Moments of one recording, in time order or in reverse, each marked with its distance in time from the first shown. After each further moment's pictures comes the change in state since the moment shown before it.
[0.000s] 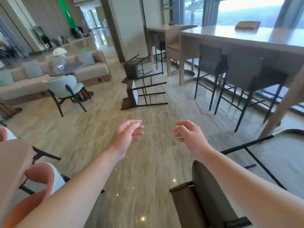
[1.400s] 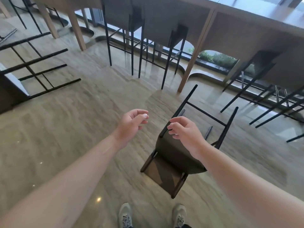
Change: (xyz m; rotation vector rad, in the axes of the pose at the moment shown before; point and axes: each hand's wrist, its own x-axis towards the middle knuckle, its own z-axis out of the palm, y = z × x) left_hand 0.300 -0.128 0.026 -0.048 -0.875 -0.189; right_hand 0.137 0.084 0.109 -0.124 0.630 0.332
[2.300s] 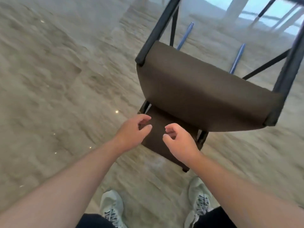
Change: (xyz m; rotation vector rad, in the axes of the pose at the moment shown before) left_hand 0.181 -0.593 0.071 0.699 -0.270 -0.147; right_hand 0.180 0.600 0.053 -0.297 -0.019 0.257
